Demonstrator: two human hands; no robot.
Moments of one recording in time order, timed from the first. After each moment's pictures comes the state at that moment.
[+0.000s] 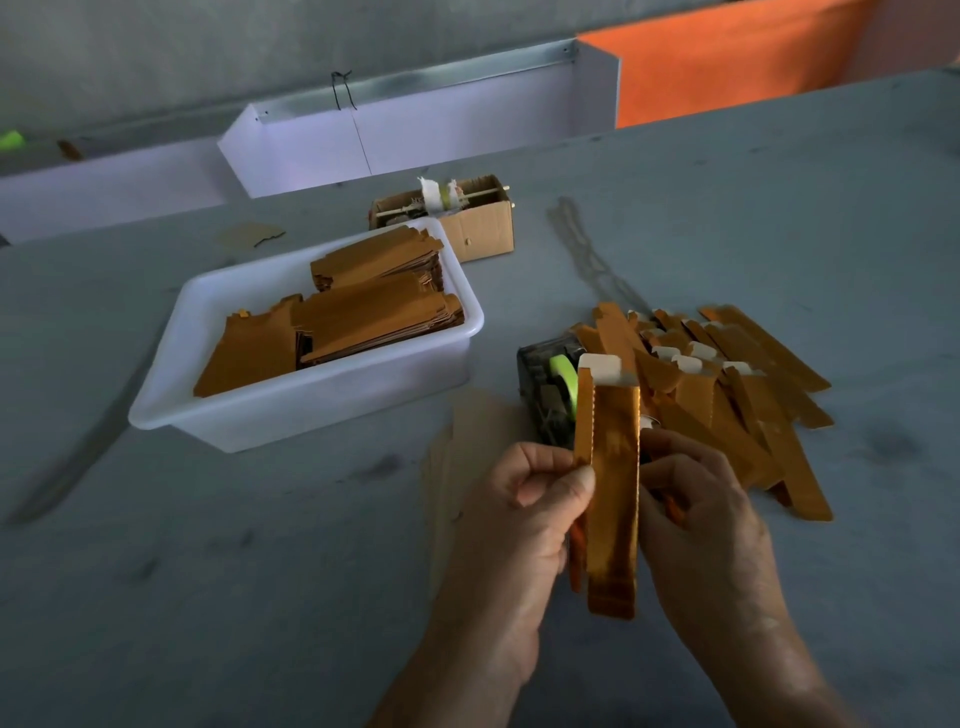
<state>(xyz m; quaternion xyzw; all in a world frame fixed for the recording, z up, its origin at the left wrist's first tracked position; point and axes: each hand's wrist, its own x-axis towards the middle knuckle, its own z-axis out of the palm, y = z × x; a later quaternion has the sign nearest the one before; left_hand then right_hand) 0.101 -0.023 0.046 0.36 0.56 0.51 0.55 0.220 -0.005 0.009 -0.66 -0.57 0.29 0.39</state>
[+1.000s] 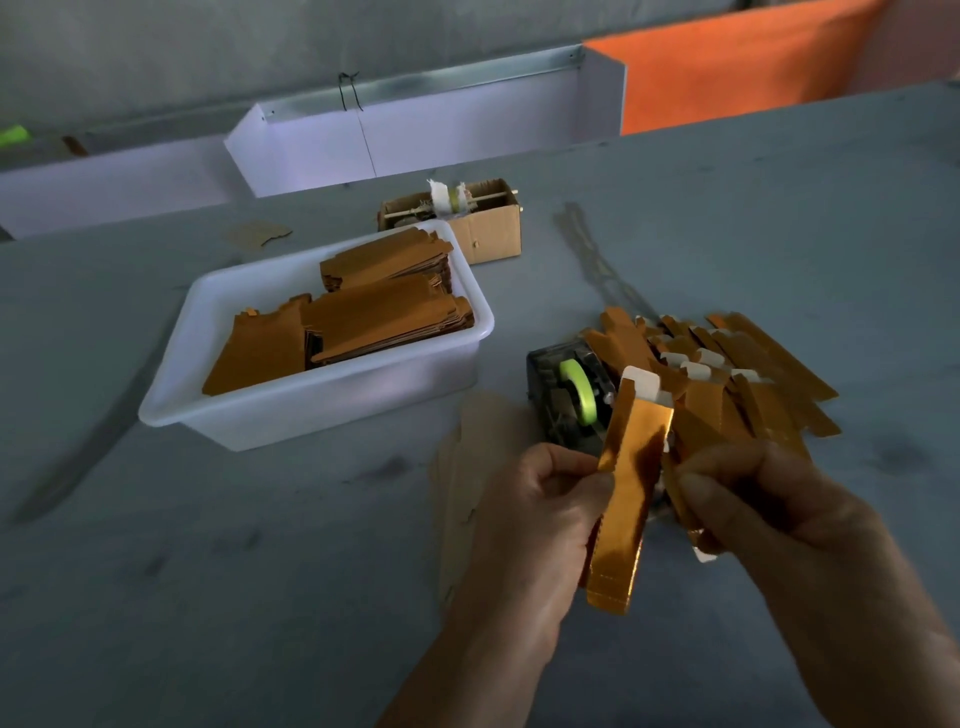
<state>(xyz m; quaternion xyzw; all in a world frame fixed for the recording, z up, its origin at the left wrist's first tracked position) 0.103 -0.017 0.051 0.39 0.61 0.45 0.53 0.248 -0.020 0.049 -0.50 -0.56 0.45 0.48</state>
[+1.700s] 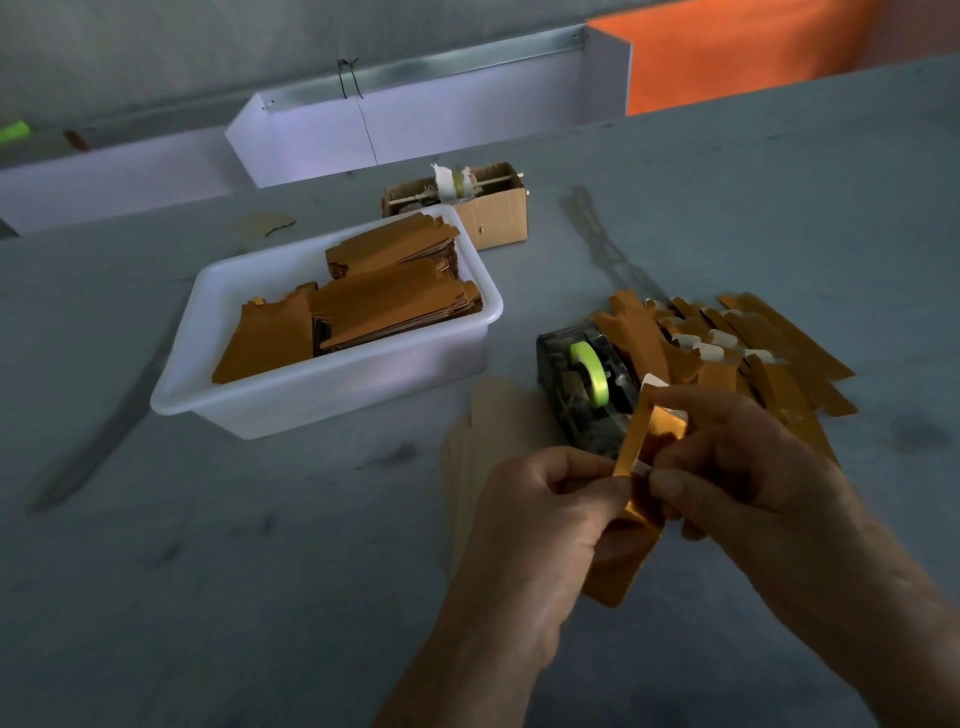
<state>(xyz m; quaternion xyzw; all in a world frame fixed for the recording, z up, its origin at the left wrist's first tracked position) 0.094 -0.026 0.056 0.36 0.58 0.44 0.59 0.239 -0.011 0.050 -0.50 -0.67 0.40 0.38</state>
